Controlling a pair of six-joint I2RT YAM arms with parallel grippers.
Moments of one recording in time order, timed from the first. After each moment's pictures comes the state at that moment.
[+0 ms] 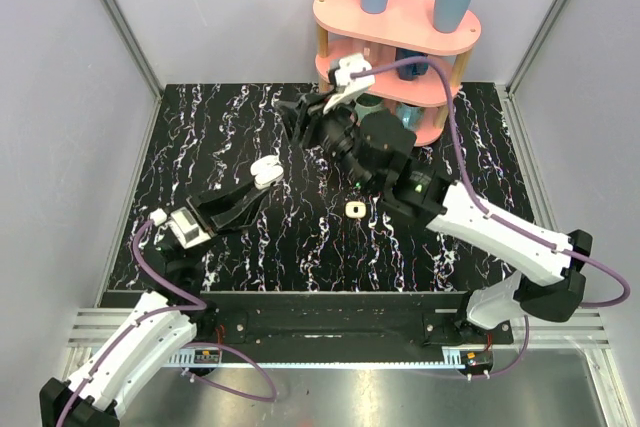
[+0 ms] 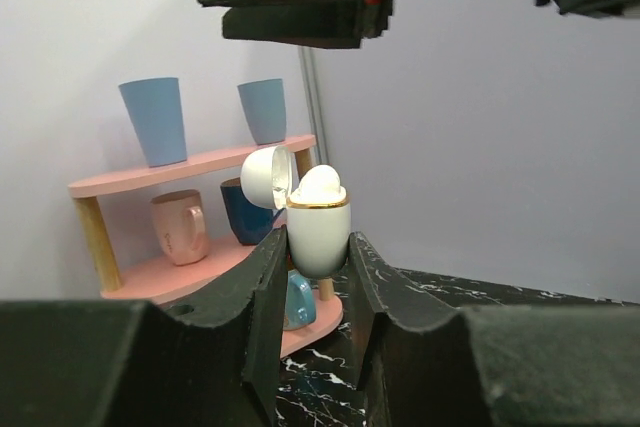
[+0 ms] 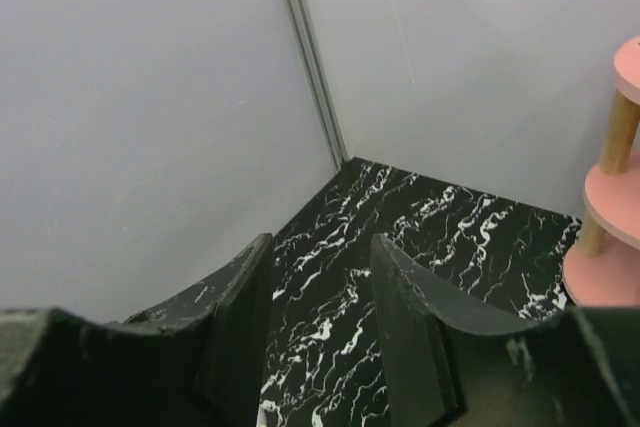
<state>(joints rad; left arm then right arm) -0.49 0.46 0.28 0.89 0.40 -0.15 1.15 1.44 1.60 0.09 0.49 0.15</state>
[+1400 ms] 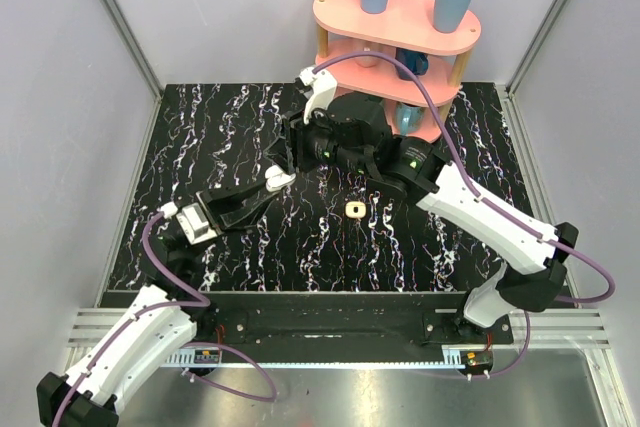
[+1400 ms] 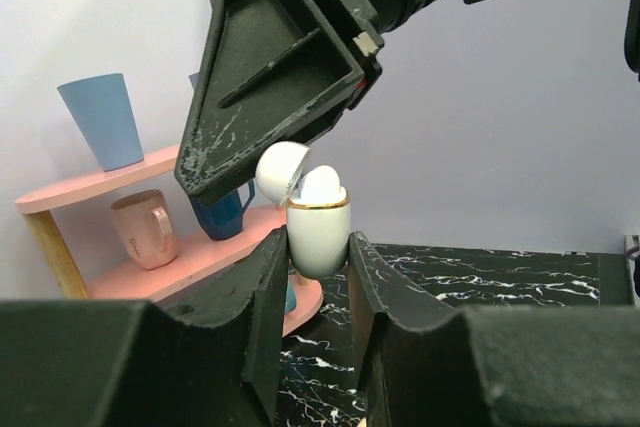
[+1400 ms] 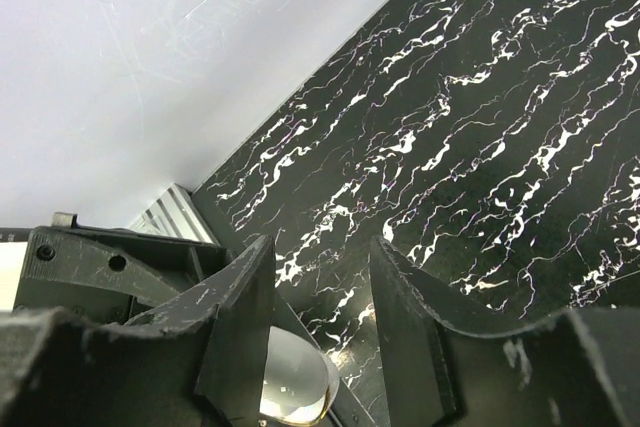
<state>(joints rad) -0.49 0.52 0.36 0.82 0.56 -0.11 1.04 1.56 1.84 -0.52 0.05 0.41</state>
